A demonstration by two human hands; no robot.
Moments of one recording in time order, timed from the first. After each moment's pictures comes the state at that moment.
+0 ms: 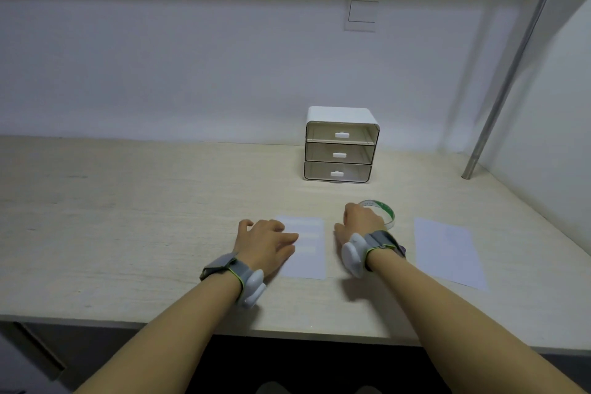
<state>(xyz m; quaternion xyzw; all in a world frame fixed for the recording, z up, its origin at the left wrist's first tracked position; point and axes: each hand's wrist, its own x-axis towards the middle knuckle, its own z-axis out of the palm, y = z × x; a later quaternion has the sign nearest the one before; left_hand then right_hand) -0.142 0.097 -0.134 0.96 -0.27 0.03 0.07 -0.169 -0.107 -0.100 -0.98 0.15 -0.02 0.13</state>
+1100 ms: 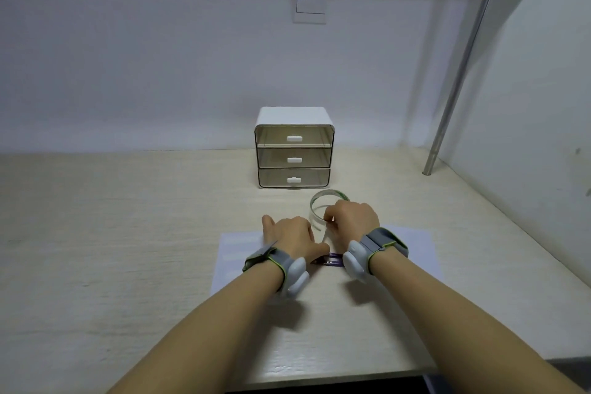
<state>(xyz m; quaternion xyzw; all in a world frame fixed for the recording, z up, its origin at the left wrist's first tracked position) -0.125 -0.054 -0.120 0.96 -0.22 -0.02 0.15 -0.151 -0.188 -0.108 -0.99 0.06 -0.10 0.02</state>
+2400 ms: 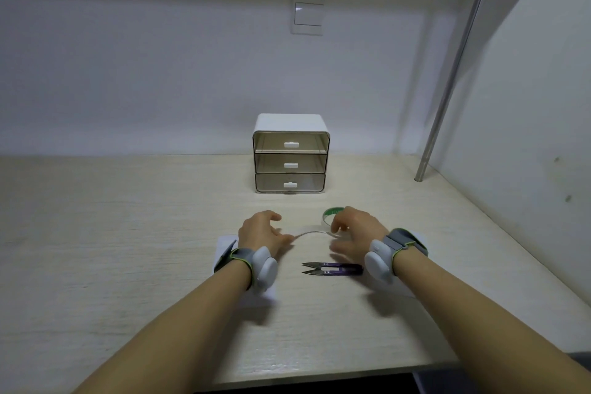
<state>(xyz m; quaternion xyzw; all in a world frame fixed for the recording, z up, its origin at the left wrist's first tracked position) -0.108 -0.011 -0.118 0.91 -0.11 -0.04 0.40 -0.184 -0.203 -0.089 -0.99 0.02 -0.03 0.13</state>
